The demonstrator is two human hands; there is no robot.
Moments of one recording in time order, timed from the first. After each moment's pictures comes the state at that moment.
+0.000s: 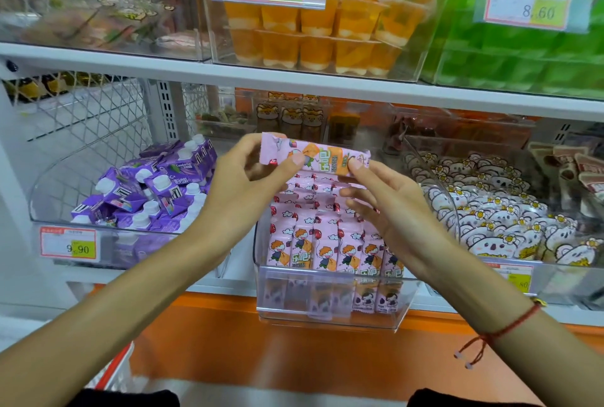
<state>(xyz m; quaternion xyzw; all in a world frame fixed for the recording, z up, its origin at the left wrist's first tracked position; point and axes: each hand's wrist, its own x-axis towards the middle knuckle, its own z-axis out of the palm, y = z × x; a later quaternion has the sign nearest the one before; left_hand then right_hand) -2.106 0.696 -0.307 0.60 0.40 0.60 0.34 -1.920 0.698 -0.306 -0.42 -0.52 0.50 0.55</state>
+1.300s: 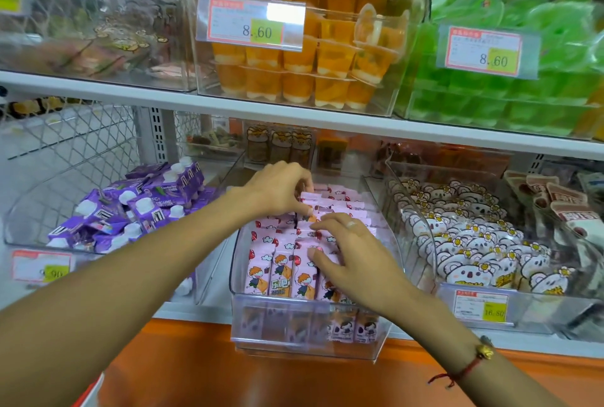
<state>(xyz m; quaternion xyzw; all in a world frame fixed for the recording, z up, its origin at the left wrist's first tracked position) -2.067 0.796 -0.295 0.84 0.50 0.19 0.06 -1.904 0.707 -0.339 -0.51 -0.83 0.03 0.23</state>
